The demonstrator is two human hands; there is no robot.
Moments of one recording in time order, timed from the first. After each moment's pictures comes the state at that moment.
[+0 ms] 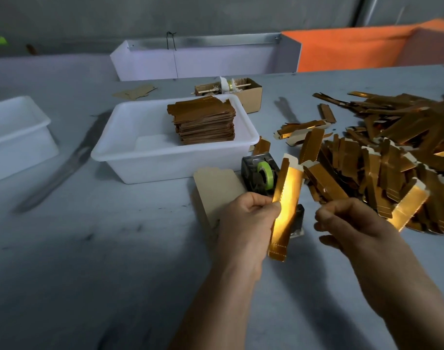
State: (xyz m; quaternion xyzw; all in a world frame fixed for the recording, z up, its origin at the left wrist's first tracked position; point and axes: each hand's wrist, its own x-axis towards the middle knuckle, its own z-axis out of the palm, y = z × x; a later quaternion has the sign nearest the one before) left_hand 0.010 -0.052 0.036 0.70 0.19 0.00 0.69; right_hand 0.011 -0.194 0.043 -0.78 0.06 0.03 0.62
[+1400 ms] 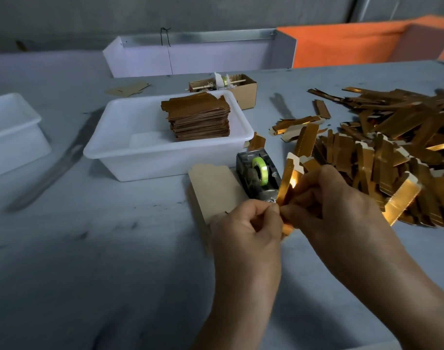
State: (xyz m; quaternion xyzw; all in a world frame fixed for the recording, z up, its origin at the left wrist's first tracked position) left_hand -0.024 -0.066 0.037 0.73 0.11 0.15 0.65; right_hand 0.009 -0.172 0.069 -0.92 -0.15 -0.11 0.33
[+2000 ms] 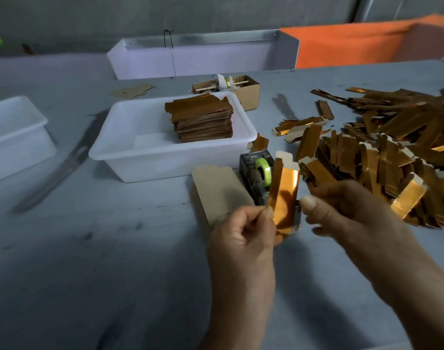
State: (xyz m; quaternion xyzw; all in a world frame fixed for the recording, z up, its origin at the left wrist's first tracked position) left_hand -0.033 -0.062 0.036 0.69 0.14 0.17 0.69; right_hand 0.008 -0.189 0.064 -0.86 -0.05 0.02 0.50
